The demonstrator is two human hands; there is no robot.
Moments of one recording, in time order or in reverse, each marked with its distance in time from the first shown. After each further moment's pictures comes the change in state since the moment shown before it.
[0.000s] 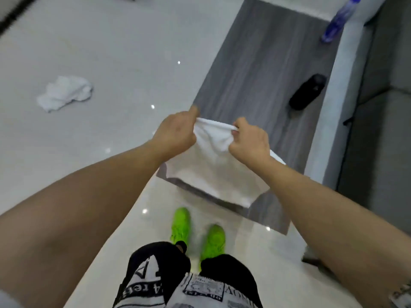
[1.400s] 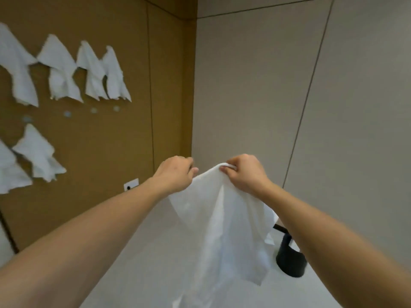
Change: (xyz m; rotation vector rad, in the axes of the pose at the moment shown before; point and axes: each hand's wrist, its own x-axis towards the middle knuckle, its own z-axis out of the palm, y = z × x) left_hand -0.904 -0.638 -0.508 0.451 0.793 -1.622; right_hand -0.377 -1.264 0.156 0.303 -0.370 -1.891
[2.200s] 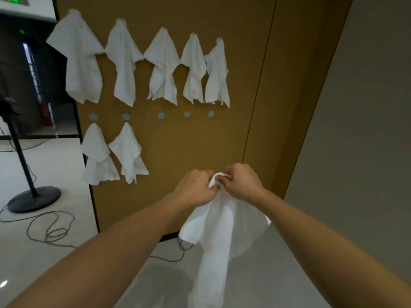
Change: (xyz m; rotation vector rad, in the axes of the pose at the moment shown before) left_hand 0.223 -0.343 0.101 -0.113 0.089 -0.464; right_hand 0.446 -0.130 0.326 0.217 -0.280 -0.450
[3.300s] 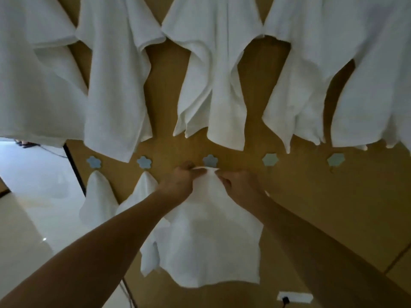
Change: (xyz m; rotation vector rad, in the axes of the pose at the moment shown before) left_hand 0.480 -0.489 -0.029 0.382 0.132 -0.402; right_hand 0.703 0.008 0.309 0.285 0.276 -0.784
